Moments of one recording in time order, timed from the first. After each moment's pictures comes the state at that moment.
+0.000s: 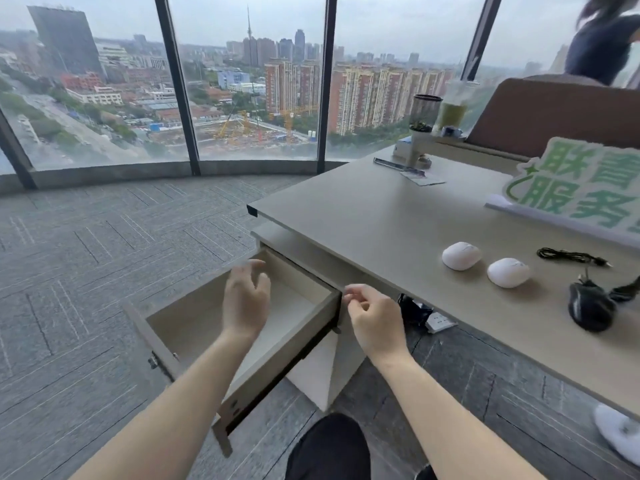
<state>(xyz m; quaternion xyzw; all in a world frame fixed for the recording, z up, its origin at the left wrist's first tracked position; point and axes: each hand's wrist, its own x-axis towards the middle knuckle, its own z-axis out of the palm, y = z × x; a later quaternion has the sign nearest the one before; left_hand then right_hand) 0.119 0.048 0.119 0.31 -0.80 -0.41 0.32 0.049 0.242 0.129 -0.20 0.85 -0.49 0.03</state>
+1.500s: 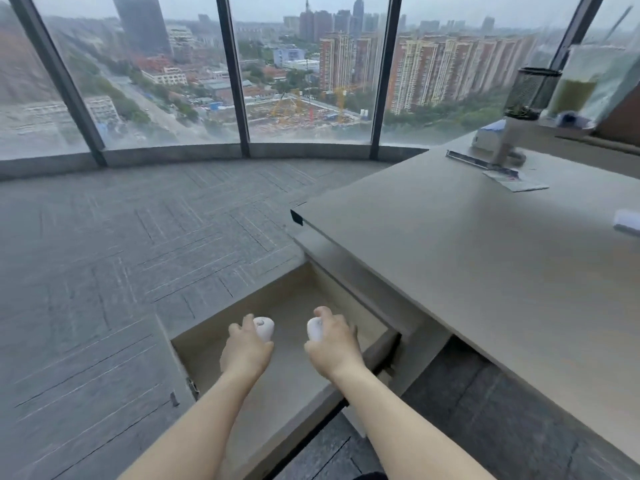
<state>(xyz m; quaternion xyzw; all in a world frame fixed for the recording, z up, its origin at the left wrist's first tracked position) 0.092 -0.066 0.012 0.52 -0.81 -0.29 0.01 0.006 0.075 0.069 -0.31 0.88 -0.28 0.23</state>
